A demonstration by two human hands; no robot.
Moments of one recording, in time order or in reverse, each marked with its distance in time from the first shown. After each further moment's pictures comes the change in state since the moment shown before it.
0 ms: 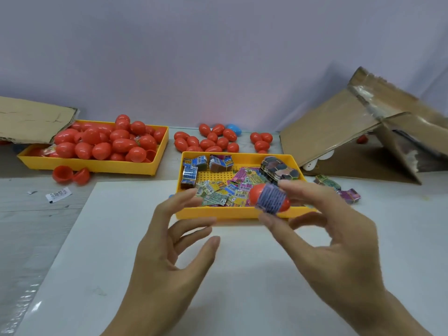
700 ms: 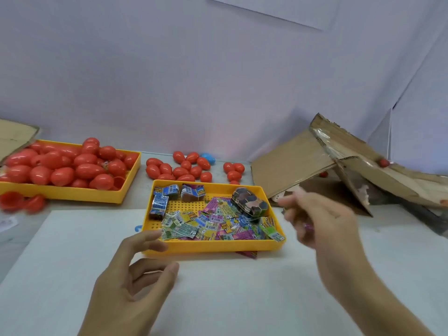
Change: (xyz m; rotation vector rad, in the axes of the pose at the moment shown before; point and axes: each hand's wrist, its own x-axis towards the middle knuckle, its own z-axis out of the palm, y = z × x) left_hand 0.006 -0.029 0.003 -0.002 0.123 -0.166; right_hand 0.043 0.027 -0.041 0.254 0.100 0.600
